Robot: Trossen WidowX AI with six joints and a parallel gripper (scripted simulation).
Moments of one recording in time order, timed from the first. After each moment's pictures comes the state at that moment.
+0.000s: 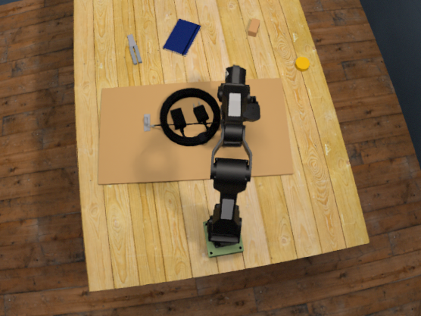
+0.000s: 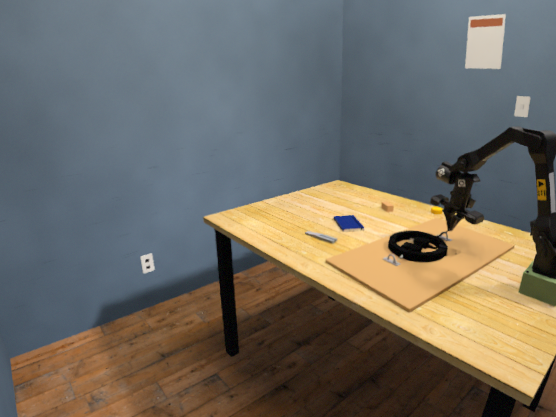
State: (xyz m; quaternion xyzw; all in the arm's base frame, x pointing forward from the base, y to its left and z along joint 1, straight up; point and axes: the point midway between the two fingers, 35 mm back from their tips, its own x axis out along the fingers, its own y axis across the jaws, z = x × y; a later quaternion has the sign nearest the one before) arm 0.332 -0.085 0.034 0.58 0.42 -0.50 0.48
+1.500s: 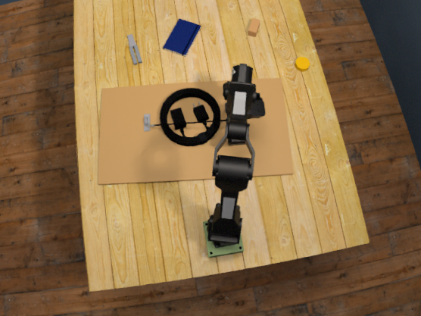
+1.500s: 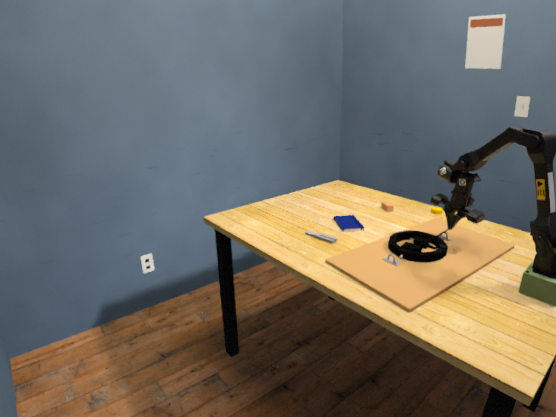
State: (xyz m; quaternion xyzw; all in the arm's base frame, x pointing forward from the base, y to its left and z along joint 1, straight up) arm 0.338 -0.100 0.034 0.57 0.43 -0.48 0.50
